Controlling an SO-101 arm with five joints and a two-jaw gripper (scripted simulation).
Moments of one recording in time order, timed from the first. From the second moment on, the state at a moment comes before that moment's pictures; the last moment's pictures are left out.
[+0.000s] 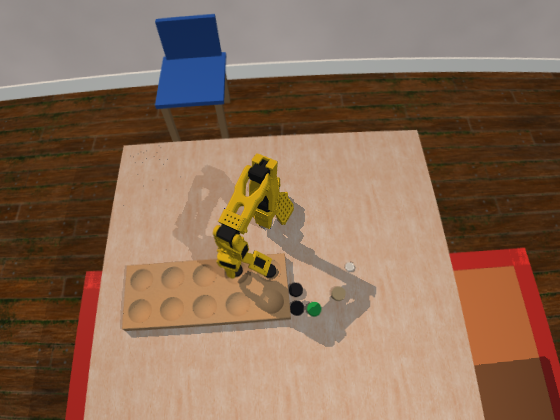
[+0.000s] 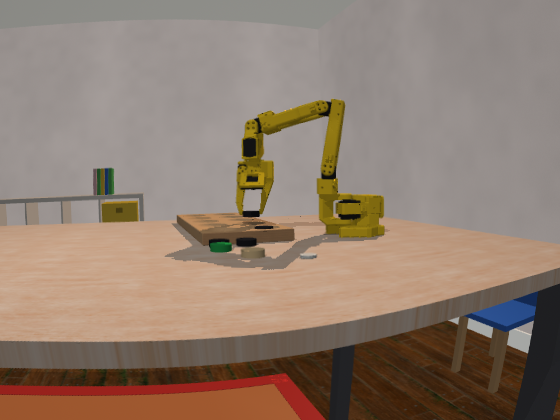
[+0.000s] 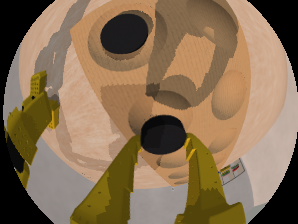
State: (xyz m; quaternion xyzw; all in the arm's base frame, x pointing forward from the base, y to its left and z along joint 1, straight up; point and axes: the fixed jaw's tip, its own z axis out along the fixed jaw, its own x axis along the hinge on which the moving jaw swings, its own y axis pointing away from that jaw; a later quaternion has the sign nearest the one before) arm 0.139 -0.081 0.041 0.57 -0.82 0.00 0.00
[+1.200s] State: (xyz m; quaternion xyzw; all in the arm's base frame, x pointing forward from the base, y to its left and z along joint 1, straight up) arm 0.139 -0.081 0.026 0.57 -0.82 0.00 0.00
